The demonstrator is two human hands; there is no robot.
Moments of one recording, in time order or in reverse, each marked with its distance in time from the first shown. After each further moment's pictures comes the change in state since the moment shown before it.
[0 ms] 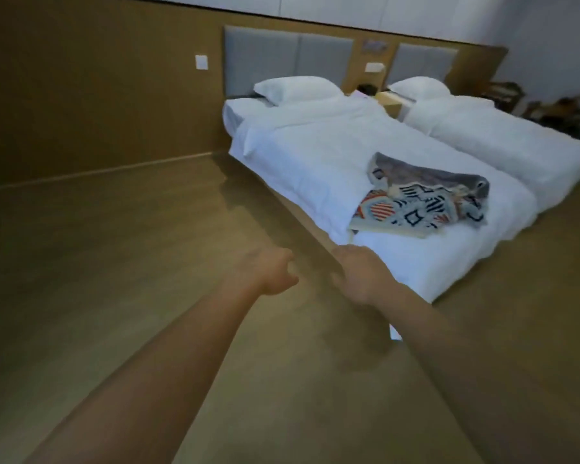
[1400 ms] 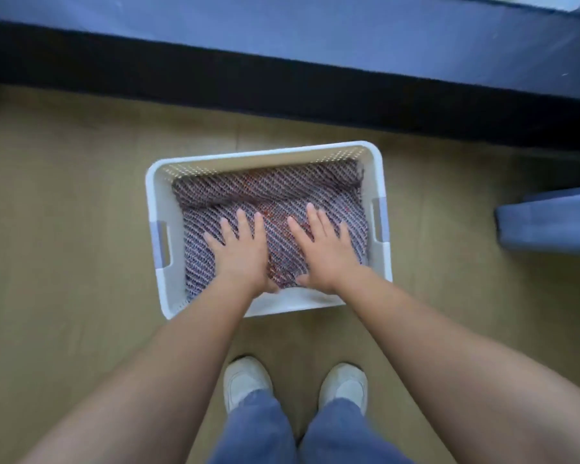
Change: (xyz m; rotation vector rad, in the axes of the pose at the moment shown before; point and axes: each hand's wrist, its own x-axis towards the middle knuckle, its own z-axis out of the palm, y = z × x) left_hand -0.661 -0.659 0.687 -1.086 0.033 -2.137; right_hand -0.200 -0.952 0.843 -0.876 -0.702 -2.107
